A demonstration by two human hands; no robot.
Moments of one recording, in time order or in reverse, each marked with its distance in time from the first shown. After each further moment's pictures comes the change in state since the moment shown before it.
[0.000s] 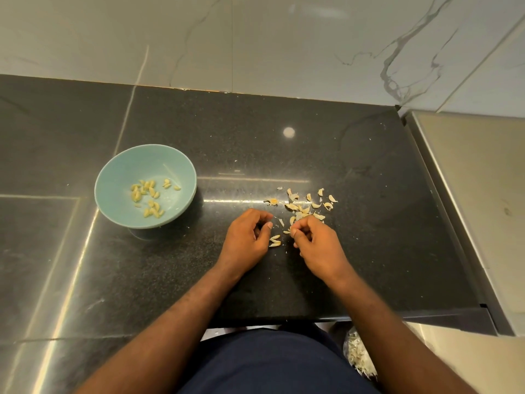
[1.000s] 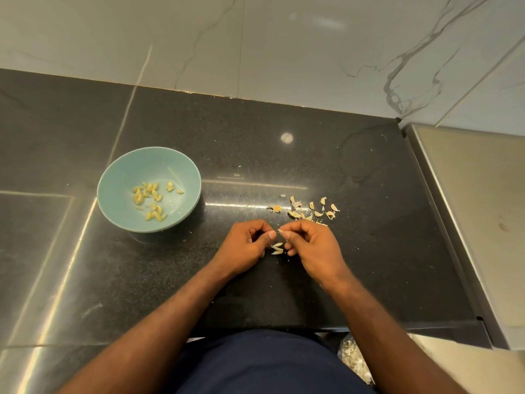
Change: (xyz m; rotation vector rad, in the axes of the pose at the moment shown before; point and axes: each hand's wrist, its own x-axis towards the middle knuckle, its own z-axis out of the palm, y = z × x) left_hand 0.006 -0.007 -0.017 -0.264 -0.223 -0.099; right_hand 0.003 -0.023 0.006 0.224 -0.016 -0.038
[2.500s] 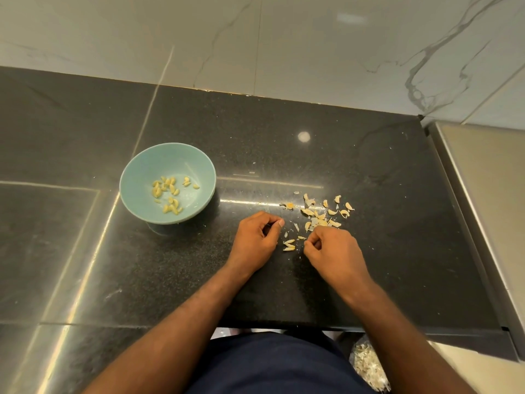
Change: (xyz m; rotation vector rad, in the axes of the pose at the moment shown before) left_hand -0.003 0.001 0.012 0.144 0.299 0.062; right_hand -0.012 -0.010 -0.012 -0.720 0.014 0.006
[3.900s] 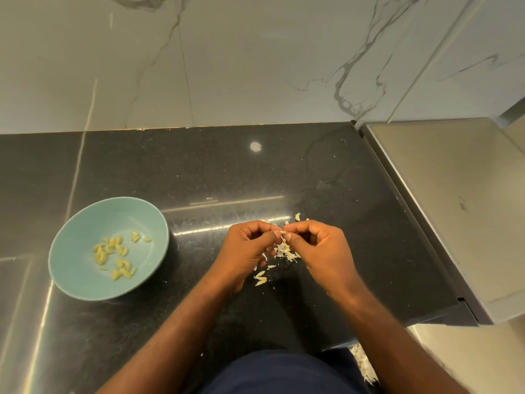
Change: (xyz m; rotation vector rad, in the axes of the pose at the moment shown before) left_hand 0.047 0.069 -0.004 -0.571 -0.384 -0.299; right_hand 0.009 0.000 -0.034 0.815 0.279 -0.022
